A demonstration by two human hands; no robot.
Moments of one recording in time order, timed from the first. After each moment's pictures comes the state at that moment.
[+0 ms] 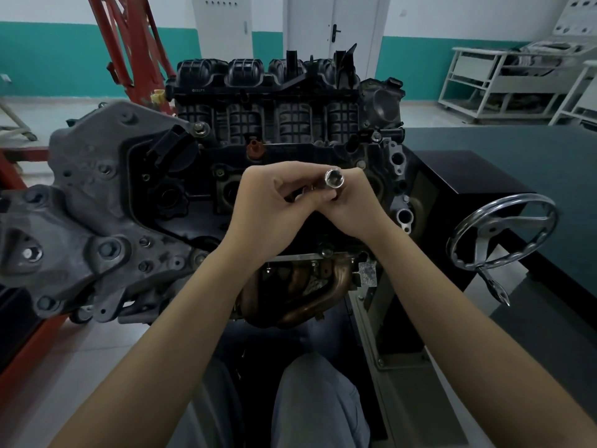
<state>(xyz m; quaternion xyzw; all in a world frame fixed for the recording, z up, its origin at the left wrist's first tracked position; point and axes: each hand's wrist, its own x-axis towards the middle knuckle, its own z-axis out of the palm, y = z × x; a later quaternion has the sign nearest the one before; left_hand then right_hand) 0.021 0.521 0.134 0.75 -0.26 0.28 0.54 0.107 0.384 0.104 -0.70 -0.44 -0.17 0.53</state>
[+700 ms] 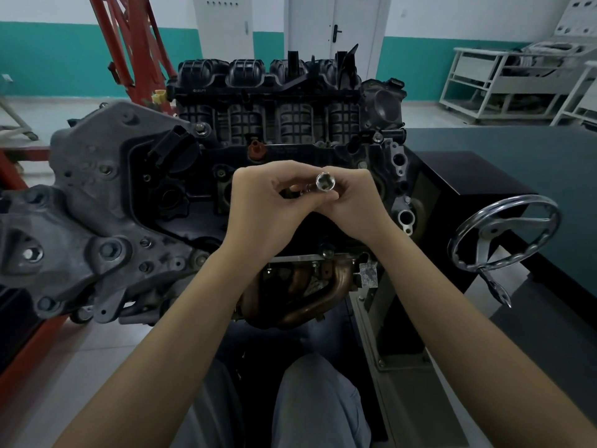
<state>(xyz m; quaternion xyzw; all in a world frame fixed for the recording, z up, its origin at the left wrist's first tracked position) 0.023 0.521 0.133 0.75 -0.22 0.31 0.54 0.105 0.382 0.107 -0.72 -0.41 -0.17 0.53</state>
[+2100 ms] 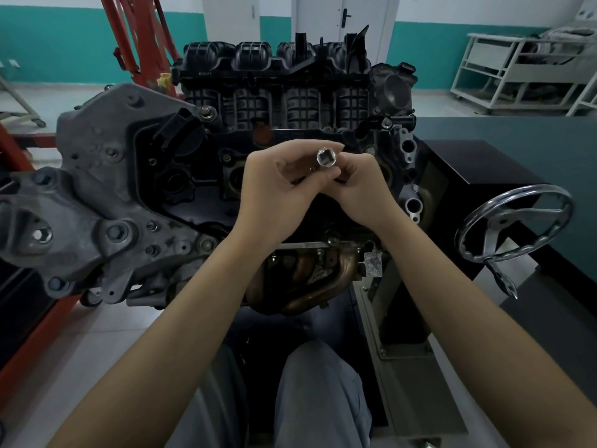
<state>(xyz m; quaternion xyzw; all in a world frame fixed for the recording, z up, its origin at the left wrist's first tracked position) 0.020 0.515 0.132 0.73 -0.20 0.30 0.58 0.102 0.381 0.109 -0.72 -0.42 -0.14 0.54</state>
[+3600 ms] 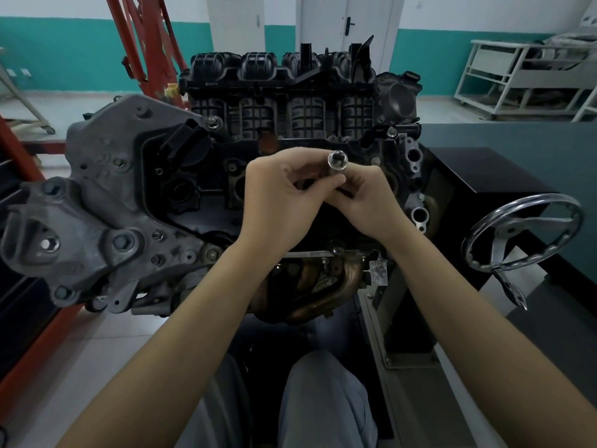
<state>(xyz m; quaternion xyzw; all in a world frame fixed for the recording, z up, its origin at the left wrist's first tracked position) 0.024 0.515 0.136 0.74 -0.18 0.33 0.56 0.103 0.380 0.107 -0.71 -0.43 -0.15 0.53</state>
